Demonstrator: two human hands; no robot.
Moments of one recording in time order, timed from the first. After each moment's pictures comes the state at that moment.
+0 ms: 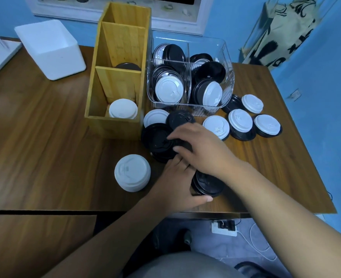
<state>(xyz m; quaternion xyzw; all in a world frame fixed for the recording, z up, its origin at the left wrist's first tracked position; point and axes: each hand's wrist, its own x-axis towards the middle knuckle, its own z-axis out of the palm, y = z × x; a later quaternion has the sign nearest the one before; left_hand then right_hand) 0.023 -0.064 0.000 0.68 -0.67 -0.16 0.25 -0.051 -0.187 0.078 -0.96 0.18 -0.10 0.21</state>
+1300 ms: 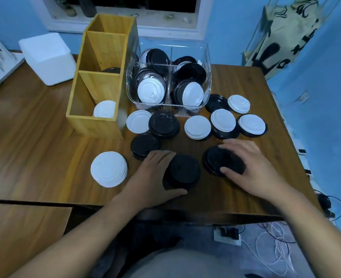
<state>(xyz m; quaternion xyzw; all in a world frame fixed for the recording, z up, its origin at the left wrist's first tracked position) 0.015 -0.063 0.005 0.73 -0.63 -0.12 0.23 -0.228 -0.244 0.058 -0.92 0.30 -0.09 0.22</state>
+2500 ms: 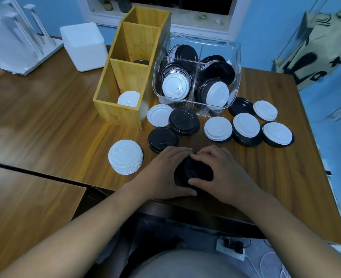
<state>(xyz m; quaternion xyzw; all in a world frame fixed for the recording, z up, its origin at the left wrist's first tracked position) 0.019 -0.061 0.005 0.71 -0.63 -0.15 0.28 -0.147 -0.196 0.049 -0.95 0.21 -0.01 0.23</state>
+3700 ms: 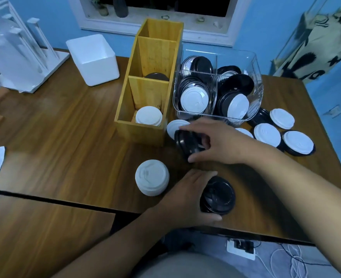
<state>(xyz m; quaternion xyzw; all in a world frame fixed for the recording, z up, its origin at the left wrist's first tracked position) 0.032 -0.041 0.009 0.66 -0.64 -0.24 0.32 -0.018 -0.228 0.111 -0.96 0.10 0.03 0.25</state>
